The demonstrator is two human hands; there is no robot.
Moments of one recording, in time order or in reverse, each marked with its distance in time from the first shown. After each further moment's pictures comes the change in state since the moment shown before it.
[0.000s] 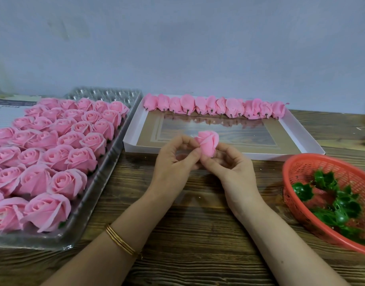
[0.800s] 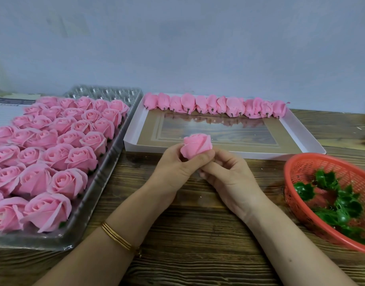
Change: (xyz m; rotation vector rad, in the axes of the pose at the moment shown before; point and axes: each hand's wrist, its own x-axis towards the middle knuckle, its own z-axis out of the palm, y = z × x) left_hand 0.004 -0.007 -0.011 -0.048 -0.169 -0.213; right_hand 0.001 0.002 0.000 0.217 -0.230 0.169
